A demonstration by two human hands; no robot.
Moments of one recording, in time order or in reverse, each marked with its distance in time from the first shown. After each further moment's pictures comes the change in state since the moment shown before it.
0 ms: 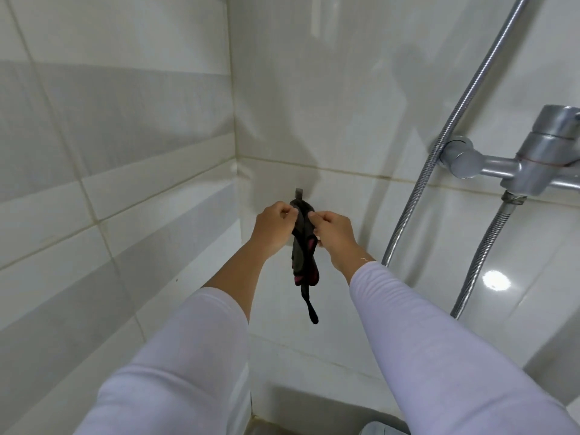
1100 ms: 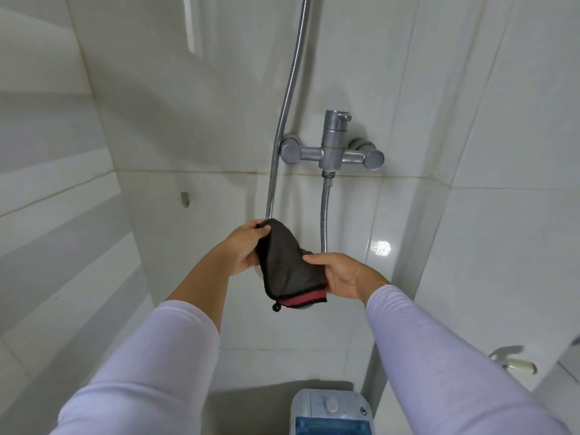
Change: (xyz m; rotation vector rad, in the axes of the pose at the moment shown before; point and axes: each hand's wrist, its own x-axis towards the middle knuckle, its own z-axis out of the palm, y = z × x) left_hand -0.091 0.093 0.095 -0.661 -0.574 -0.342; right_hand -0.130 0.042 -0.213 0.264 -0.258 0.390
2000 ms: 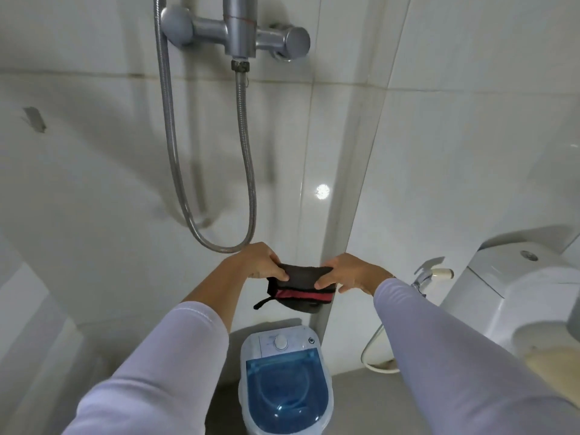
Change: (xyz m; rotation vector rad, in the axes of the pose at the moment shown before) left_hand 0.052 -0.166 0.117 1.118 -0.371 -0.088; right_hand -0.047 0.135 -0.133 -0.670 0.396 0.275
